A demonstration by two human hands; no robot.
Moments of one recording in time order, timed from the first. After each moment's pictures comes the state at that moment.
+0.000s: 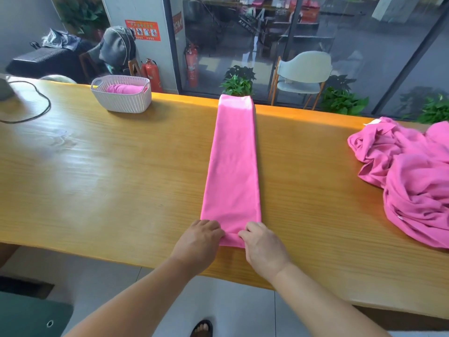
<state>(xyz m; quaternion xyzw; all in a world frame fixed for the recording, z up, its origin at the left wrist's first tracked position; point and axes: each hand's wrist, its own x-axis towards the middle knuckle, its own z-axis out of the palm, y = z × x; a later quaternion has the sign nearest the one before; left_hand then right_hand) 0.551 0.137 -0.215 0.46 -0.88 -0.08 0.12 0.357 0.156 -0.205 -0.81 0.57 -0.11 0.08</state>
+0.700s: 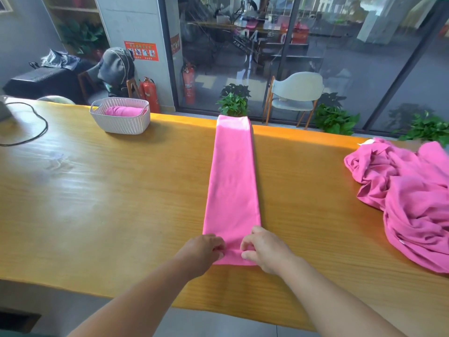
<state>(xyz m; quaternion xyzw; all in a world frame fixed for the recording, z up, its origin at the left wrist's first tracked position) 0.551 0.089 -0.187 0.54 -0.78 -0.31 0.04 0.344 0.098 -0.172 -0.75 0.61 0.00 0.26</state>
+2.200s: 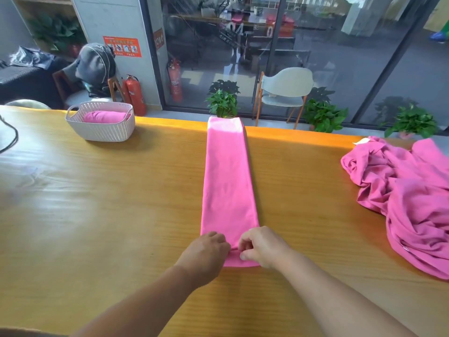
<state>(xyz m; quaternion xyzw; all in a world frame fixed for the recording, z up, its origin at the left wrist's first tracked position) 0.541 0.044 -0.191 0.40 -0.91 -0.12 0.02 0.349 0.048 -0.158 -0.71 0.64 -0.01 0.30</state>
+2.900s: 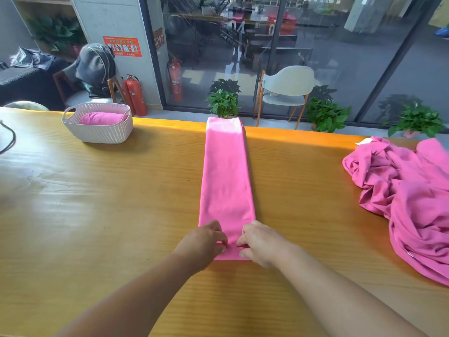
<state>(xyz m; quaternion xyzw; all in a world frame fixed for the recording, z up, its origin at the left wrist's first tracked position) 0.533 0.014 -0.173 0.48 -0.85 -0.23 0.02 0.344 0.027 -0.153 -0.80 0.55 0.12 0.22</state>
